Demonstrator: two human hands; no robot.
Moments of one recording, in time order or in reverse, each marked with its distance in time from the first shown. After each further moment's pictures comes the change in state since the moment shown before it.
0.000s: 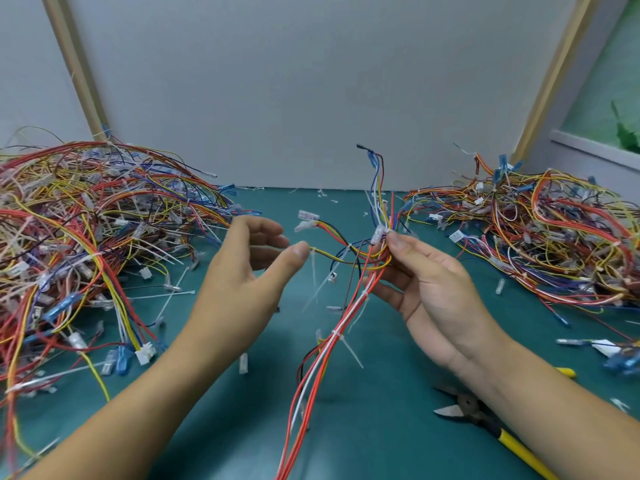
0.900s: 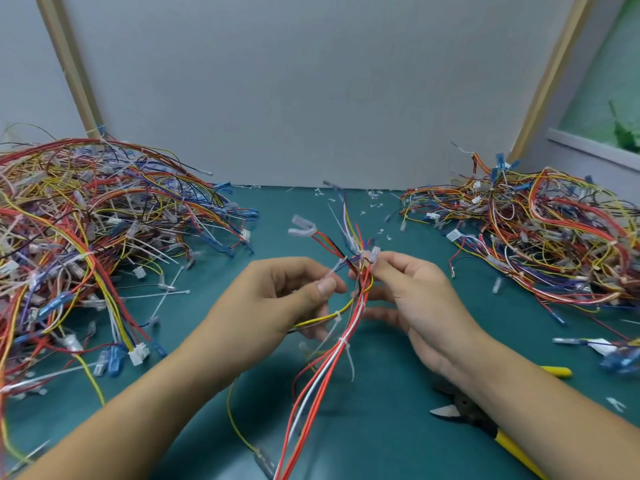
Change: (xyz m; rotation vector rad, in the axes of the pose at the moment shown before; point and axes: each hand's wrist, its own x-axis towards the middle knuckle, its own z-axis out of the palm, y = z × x) left_hand -0.006 0.001 0.008 -0.199 -0.451 -0.128; right_hand 0.003 0.016 -0.003 -0.293 0.093 0.064
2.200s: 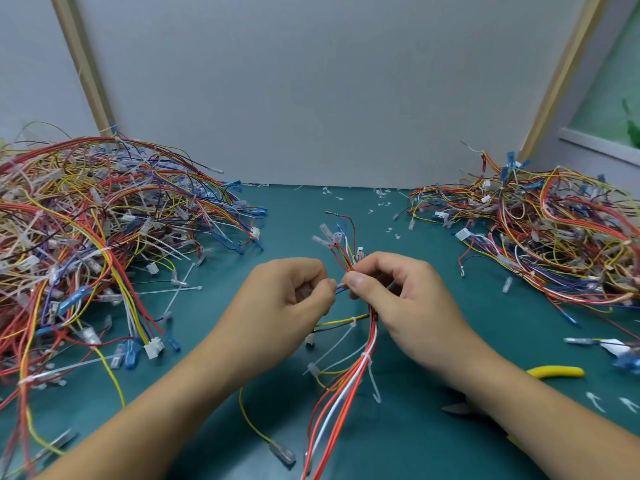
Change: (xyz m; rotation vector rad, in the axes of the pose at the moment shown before) left_hand -0.003 0.002 0.001 0.519 0.138 0.165; right_hand -0.012 0.002 0.006 -0.541 -0.163 -0.398
